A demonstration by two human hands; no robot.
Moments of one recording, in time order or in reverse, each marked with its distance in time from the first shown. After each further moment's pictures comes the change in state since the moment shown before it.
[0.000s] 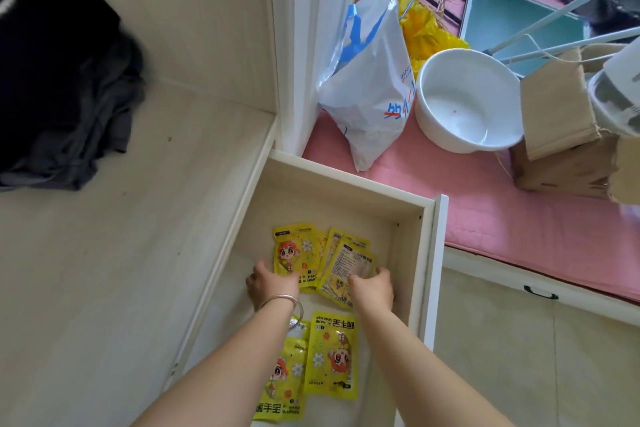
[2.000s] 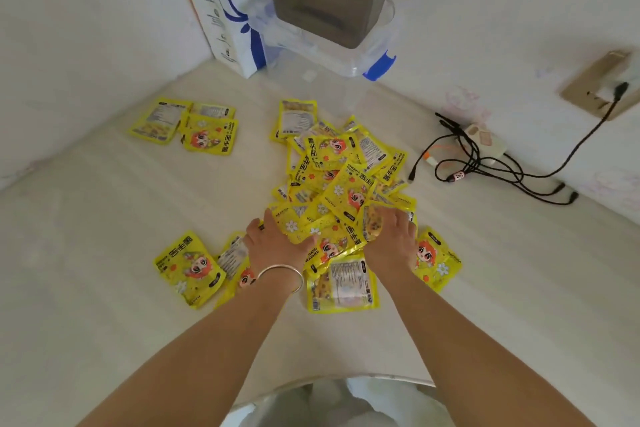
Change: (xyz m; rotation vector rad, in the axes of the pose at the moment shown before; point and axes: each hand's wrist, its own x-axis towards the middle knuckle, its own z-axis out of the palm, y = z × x) left_hand -0.352 -0.671 -0.271 -0.826 0.984 -0.901; right_hand -0.564 0.428 0.244 -1.540 -0.818 -1.981
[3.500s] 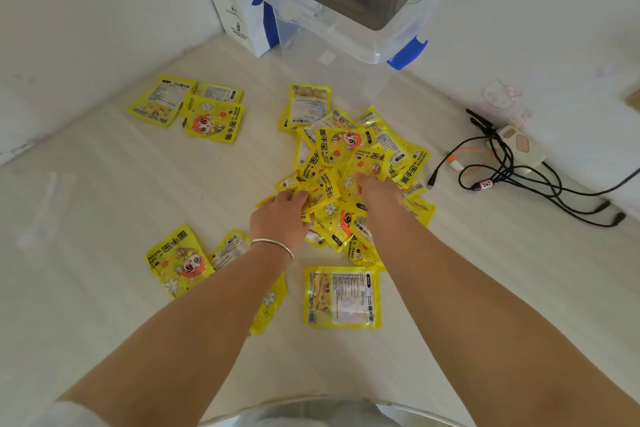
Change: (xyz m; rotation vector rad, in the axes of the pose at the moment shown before) left_hand 0.049 0.024 -0.010 0.433 -0.013 0.396; right_hand 0.090 -0.078 -0.007 0.471 -0.269 0.477
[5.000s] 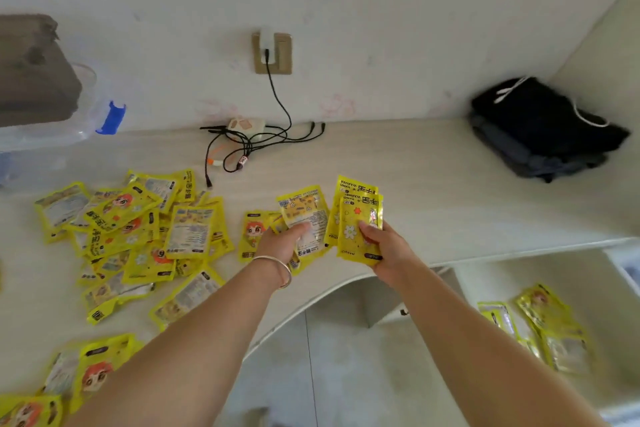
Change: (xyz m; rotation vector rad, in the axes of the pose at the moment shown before) left_hand -0.166 0.206 0.025 -1.173 -0.724 0.020; right_hand -0.120 0.332 -0.183 1.329 0.062 -0.187
